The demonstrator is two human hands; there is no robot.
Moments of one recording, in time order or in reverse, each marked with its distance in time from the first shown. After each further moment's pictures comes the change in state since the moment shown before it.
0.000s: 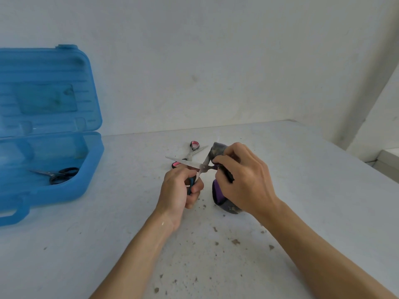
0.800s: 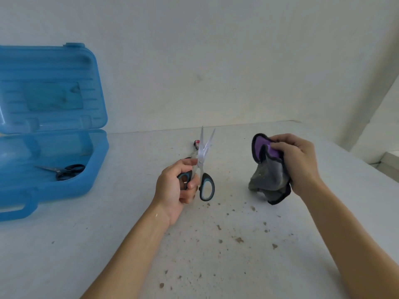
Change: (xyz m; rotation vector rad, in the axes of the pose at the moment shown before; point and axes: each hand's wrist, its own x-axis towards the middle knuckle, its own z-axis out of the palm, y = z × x) left_hand 0.011 -0.003 -0.017 -0.272 0.009 -0.118; right_hand 0.020 0.061 -0.048 0.699 0.017 1.126
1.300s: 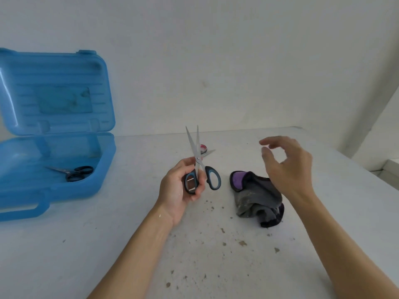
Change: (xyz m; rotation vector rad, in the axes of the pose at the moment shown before) left_hand 0.000 0.003 -0.003 -0.044 -0.070 0.103; right_hand -0.024 -0.005 0.017 -0.476 0.064 -0.549
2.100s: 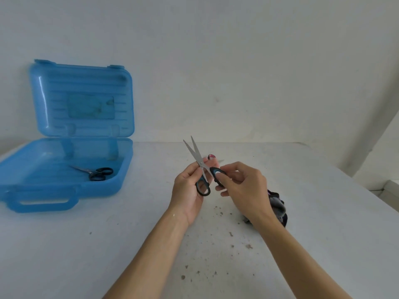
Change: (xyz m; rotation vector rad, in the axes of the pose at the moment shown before) left_hand -0.013 0.017 0.010 -0.234 0.085 0.102; right_hand -0.042 -0.080 0.046 0.418 -0.330 0.298
